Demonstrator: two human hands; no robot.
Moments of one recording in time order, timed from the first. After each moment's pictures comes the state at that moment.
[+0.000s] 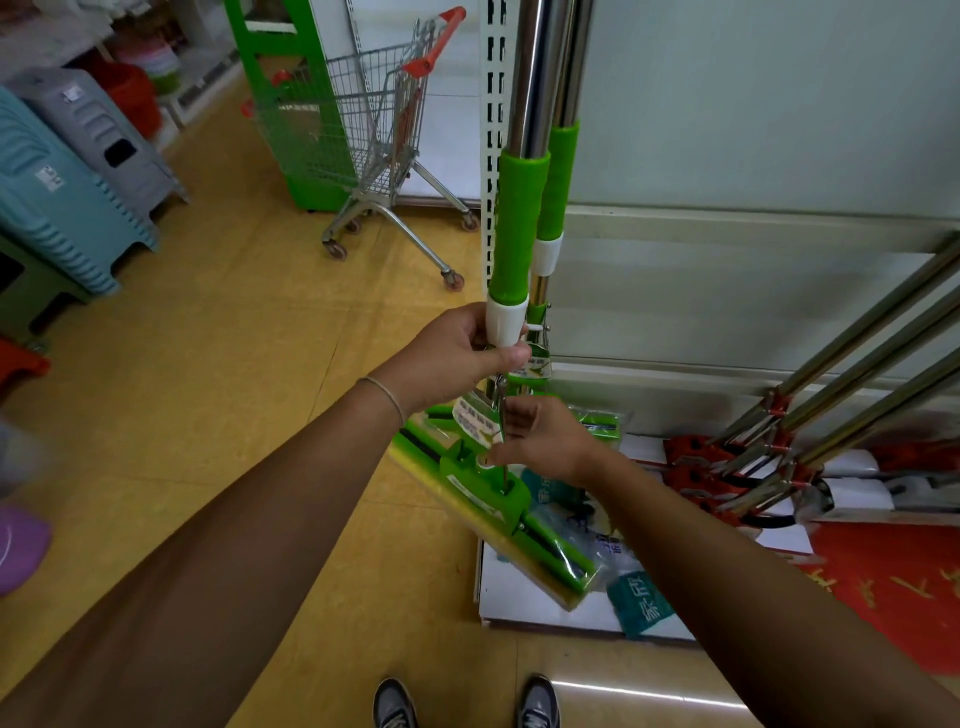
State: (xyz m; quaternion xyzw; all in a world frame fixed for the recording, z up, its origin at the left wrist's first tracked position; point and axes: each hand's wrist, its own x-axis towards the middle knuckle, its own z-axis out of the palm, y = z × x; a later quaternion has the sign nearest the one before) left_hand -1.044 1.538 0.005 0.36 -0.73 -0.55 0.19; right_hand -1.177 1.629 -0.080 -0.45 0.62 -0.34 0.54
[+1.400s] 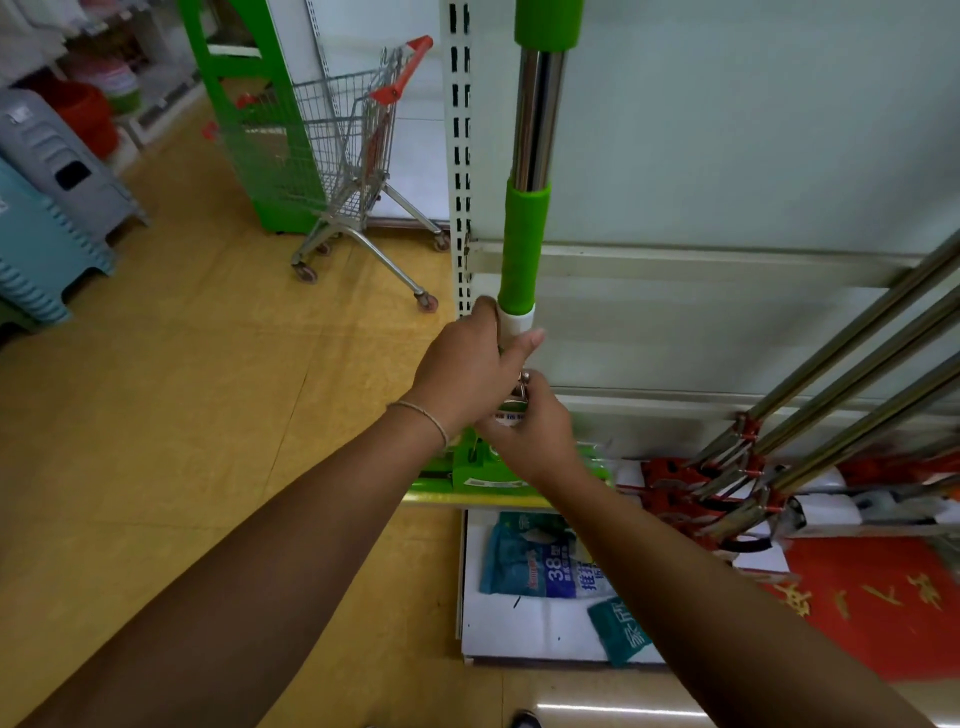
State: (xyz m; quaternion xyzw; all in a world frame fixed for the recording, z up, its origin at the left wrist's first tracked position) left_hand -1.100 1.527 0.013 0.43 -0.83 -0.25 0.24; right_hand -1.183 1.598 -0.077 -0.44 0.75 -0.41 0.27
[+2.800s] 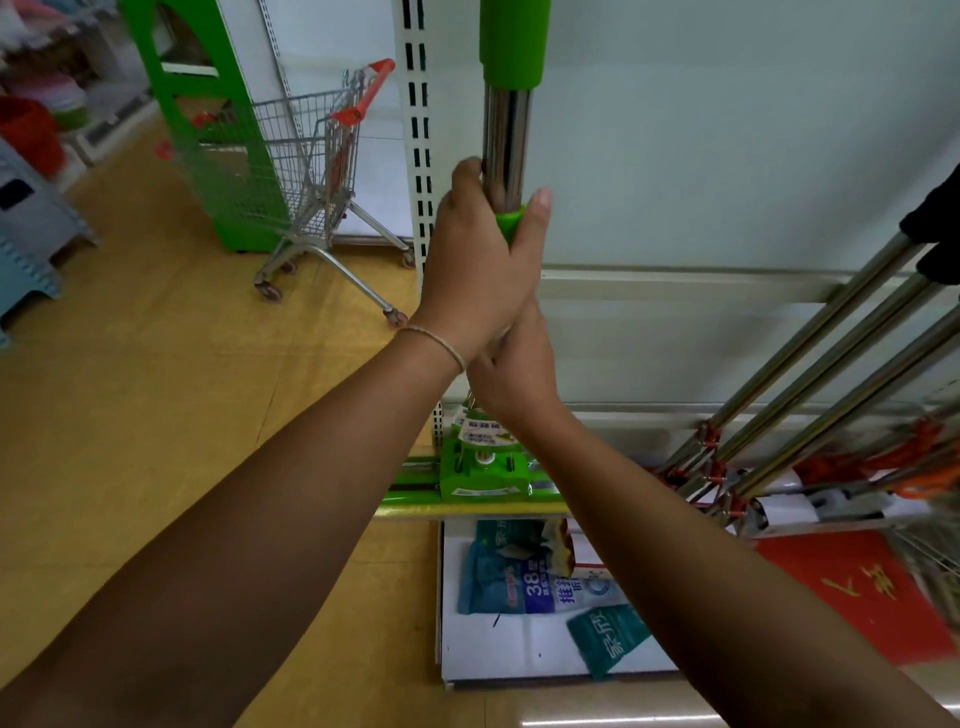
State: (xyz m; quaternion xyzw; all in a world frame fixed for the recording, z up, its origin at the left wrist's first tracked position) left_hand -1.155 1.508 0.102 0.37 -0.75 -0.27 0.47; right_hand -1.205 1.545 -0.009 -0.45 0.72 -0.52 0.12
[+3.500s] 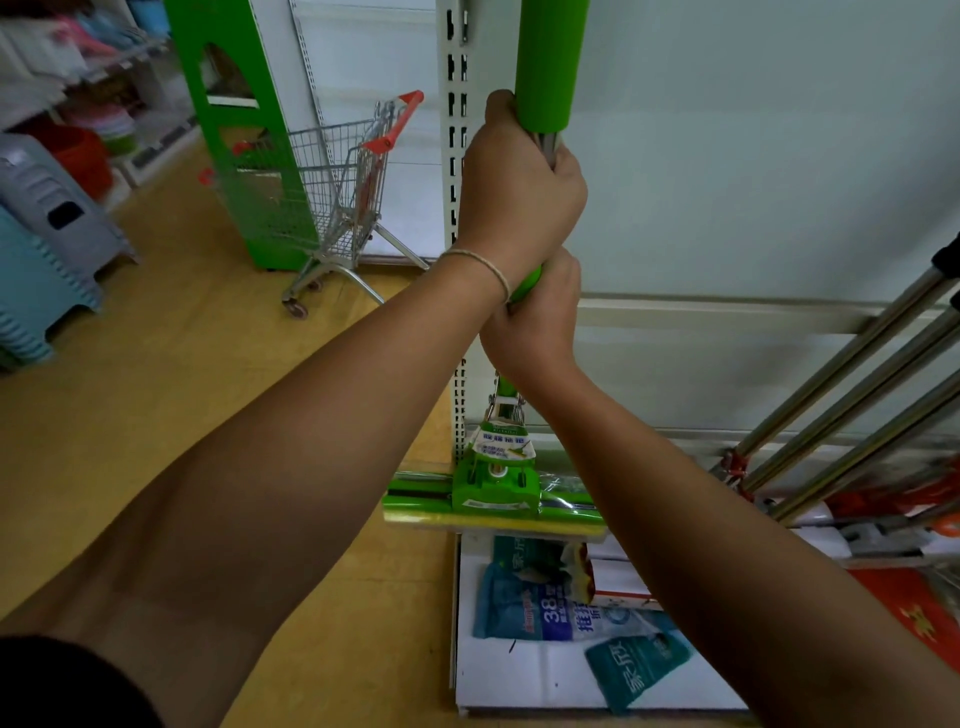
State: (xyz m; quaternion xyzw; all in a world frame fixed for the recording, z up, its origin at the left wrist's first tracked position) left_hand -1.171 1.476 0.162 0.35 -0.71 -0.28 0.54; right_hand -1.201 1.509 0.049 -0.44 0.69 -0.57 0.00
